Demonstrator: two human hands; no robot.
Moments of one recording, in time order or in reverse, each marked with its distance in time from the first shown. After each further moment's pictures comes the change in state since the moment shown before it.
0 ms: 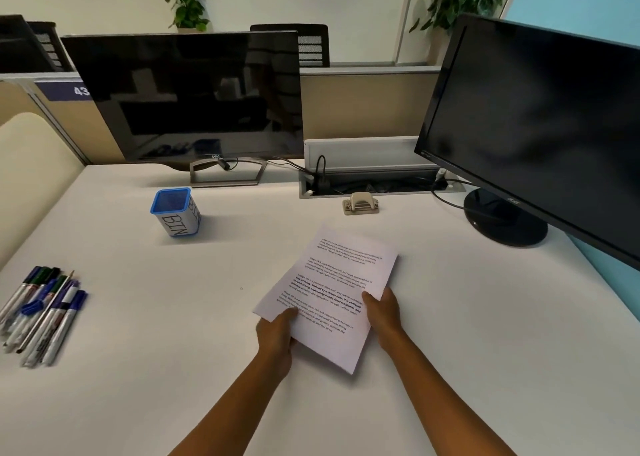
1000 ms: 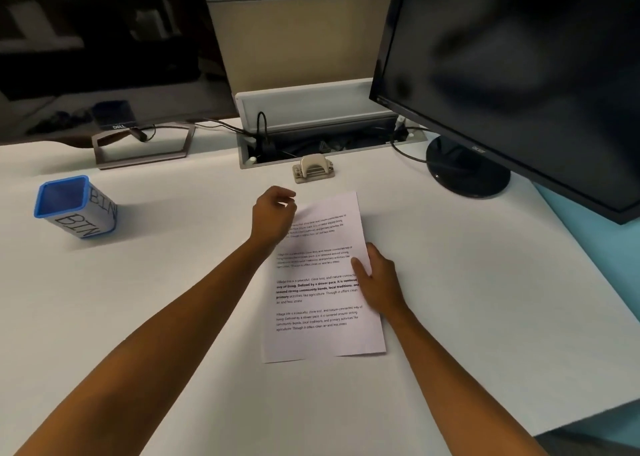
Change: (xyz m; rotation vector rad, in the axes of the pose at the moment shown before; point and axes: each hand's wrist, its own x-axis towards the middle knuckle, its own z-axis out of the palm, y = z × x) left_hand 0.107 0.063 0.159 0.810 -0.258 0.558; right_hand 0.032 -0.003 -0.069 -0.293 -0.094 -0.461
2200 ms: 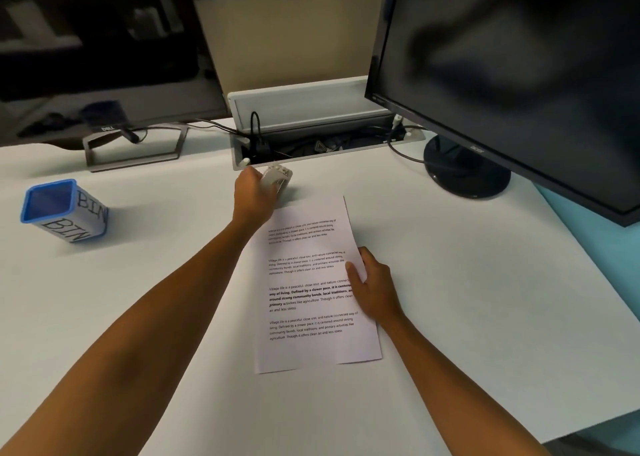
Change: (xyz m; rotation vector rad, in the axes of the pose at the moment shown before) left_hand 0.058 0.000 -0.010 0.309 0.124 0.058; right_hand 0.001 0.009 0.001 -0.074 -0.020 -0.057
